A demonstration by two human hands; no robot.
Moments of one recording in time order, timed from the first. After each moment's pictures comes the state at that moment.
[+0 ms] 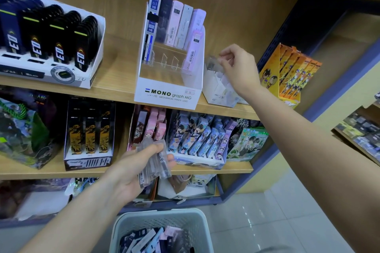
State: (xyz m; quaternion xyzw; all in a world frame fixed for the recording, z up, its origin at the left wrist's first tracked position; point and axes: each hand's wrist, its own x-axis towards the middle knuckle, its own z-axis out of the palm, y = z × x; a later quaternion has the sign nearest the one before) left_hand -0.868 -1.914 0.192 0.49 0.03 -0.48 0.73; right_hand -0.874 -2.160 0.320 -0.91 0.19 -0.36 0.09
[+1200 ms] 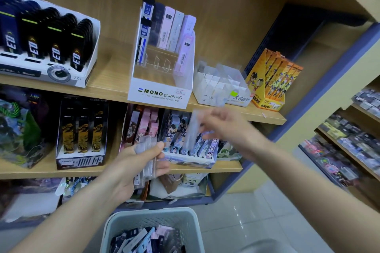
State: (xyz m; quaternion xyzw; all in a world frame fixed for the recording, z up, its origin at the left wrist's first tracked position) left_hand -0.884 -1.910 0.200 0.51 -0.04 -0.45 0.73; right_hand -0.973 -2.063 0.291 -0.82 0.26 -0.10 0.50
